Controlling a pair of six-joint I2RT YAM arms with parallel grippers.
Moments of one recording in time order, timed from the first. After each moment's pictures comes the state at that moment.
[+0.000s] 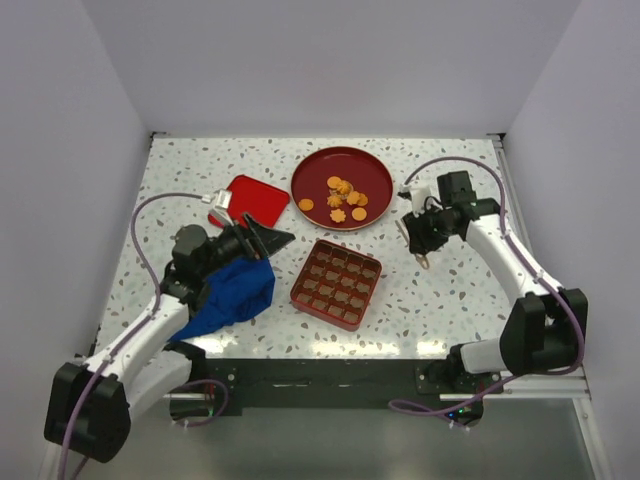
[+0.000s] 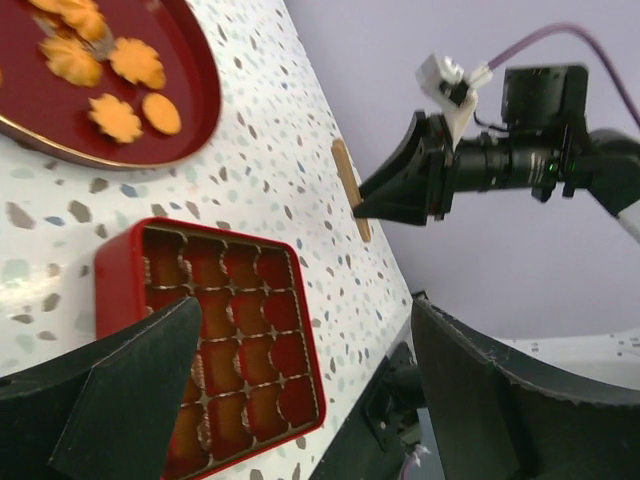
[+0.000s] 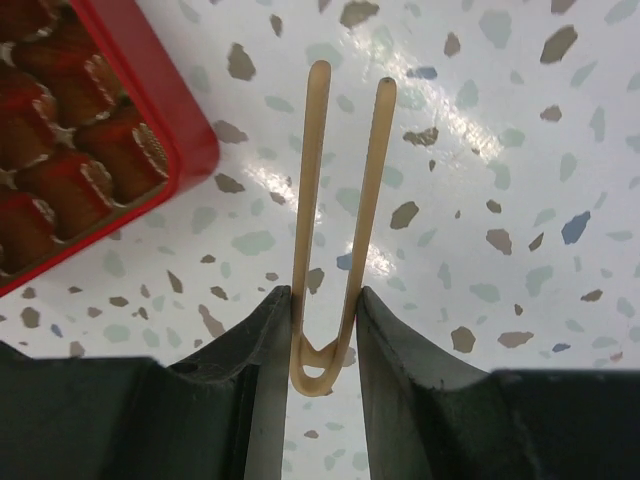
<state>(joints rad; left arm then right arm) -0.29 0.91 0.44 0.38 0.54 -0.88 0.16 1.39 1.08 -0.79 -0.28 -0.40</state>
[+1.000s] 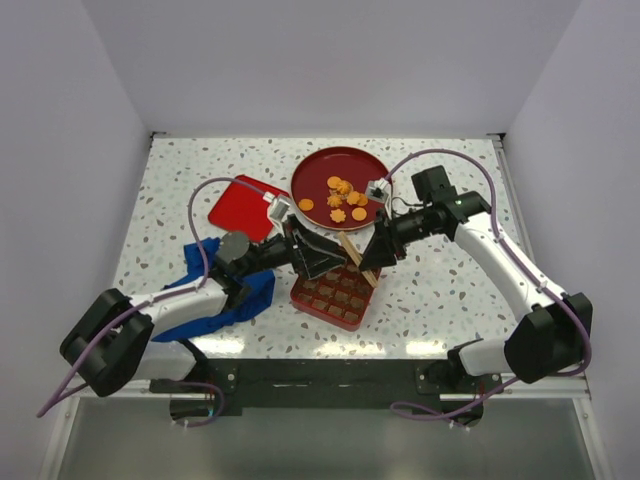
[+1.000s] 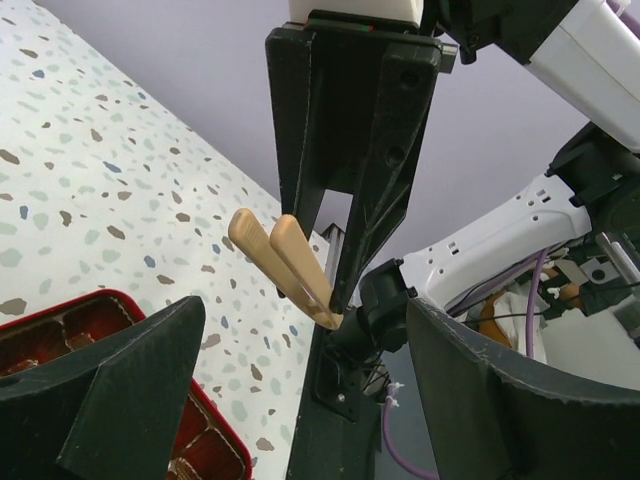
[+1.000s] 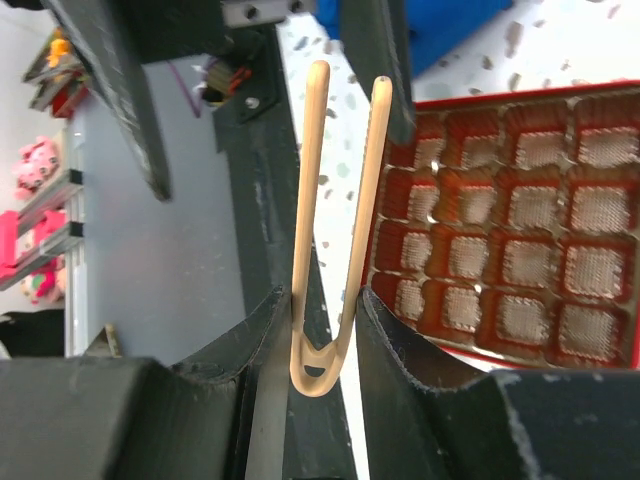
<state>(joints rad) -0.67 1.29 0.50 0.98 0.59 -0.83 0.35 1.37 1.21 -0.93 -1.06 -0.36</state>
